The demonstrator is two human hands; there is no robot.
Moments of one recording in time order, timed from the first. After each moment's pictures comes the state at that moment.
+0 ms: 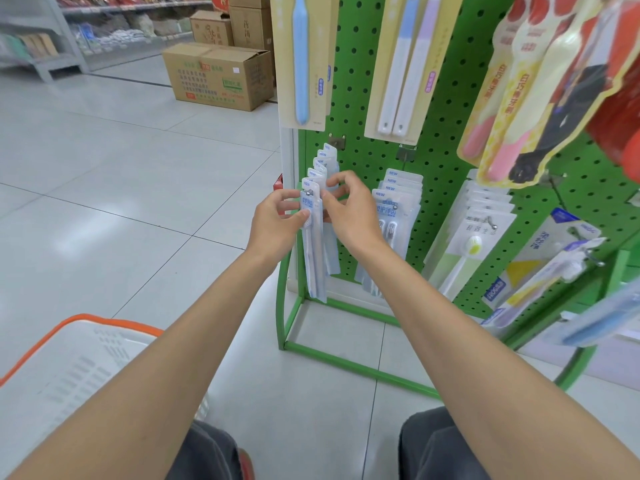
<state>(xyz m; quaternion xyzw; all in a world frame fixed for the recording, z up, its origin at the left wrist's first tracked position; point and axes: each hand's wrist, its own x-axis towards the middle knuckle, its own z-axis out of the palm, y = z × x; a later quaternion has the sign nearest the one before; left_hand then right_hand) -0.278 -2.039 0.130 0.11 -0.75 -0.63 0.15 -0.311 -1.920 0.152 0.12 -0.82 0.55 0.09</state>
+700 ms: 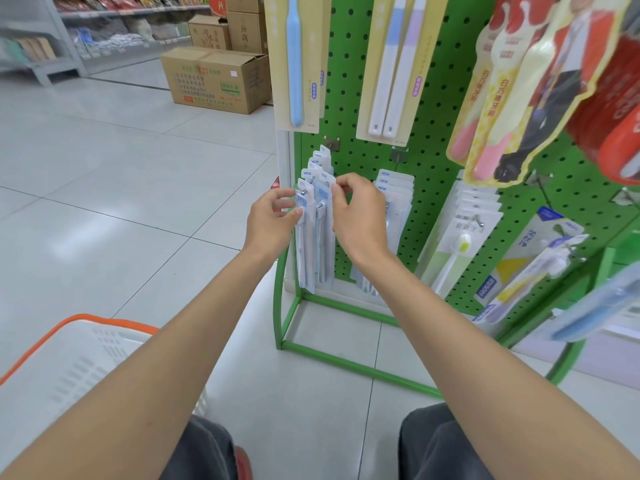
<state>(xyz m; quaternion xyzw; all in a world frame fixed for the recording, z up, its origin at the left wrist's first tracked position) -0.277 -2.037 0.132 0.13 -0.77 -0.60 0.17 -0.295 -1.904 0.158 0.12 -0.84 0.50 0.20</state>
